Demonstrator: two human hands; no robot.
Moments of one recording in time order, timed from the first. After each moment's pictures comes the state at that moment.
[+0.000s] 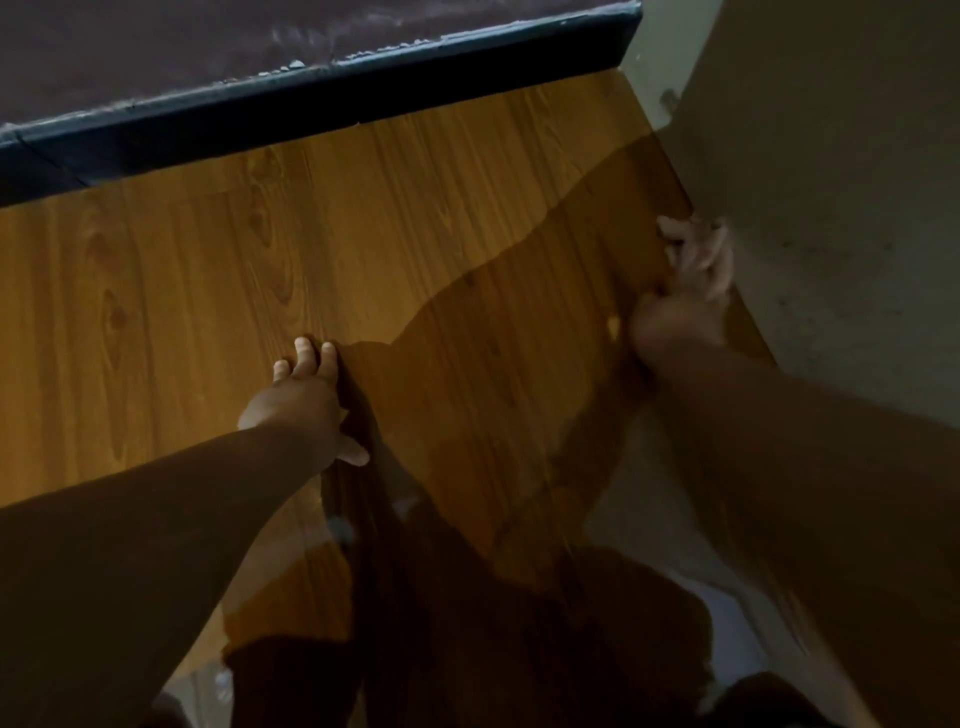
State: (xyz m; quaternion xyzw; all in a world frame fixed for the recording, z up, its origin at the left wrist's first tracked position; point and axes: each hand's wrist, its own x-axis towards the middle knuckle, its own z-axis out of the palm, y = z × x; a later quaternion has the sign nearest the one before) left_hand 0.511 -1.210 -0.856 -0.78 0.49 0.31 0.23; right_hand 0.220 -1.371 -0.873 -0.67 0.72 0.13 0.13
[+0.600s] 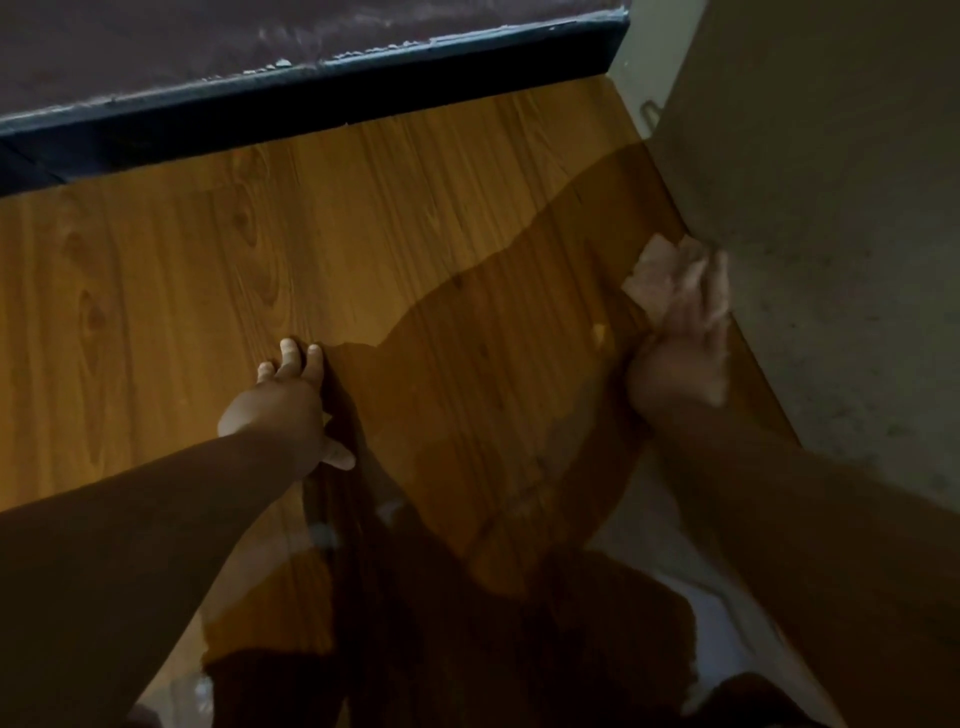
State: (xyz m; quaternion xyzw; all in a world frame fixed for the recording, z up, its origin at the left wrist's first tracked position) left_hand 0.513 -1.209 -0.856 -0.78 0.50 0.30 0.22; right_hand 0.198 -1.336 -0.895 -0.66 0.74 0.09 0.05
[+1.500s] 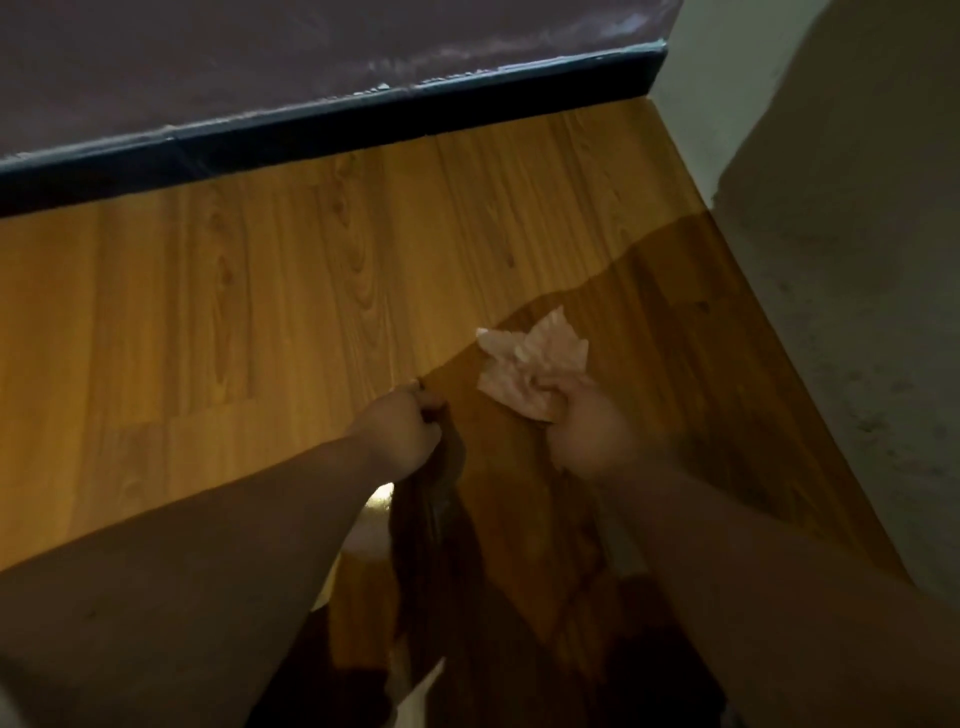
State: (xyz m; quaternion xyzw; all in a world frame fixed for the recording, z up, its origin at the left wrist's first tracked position) left_hand 0.463 -1.136 -0.852 -0.77 0.49 0.40 -0.03; right_hand 0.257 -1.210 -0.856 -0.71 0.55 -0.05 0.45
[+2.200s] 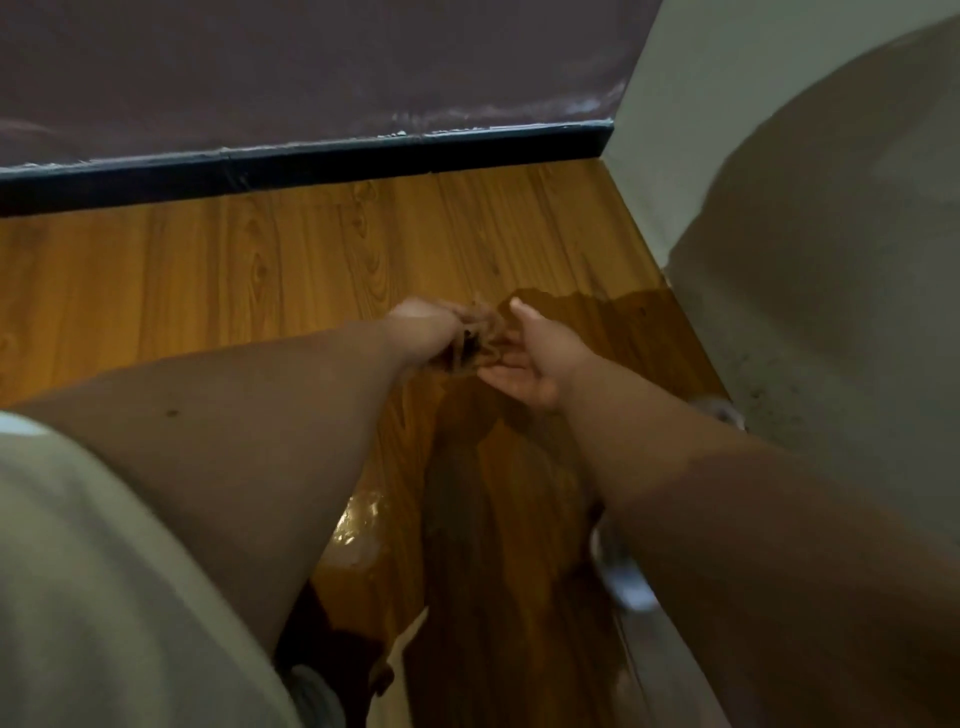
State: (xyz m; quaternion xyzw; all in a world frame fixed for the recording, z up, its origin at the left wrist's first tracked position) left_hand 0.442 -1.128 -0.724 -0.73 0.27 0.54 -0.31; right_hand 0.306 -1.169 -0.732 -0.24 0.59 -0.18 0.76
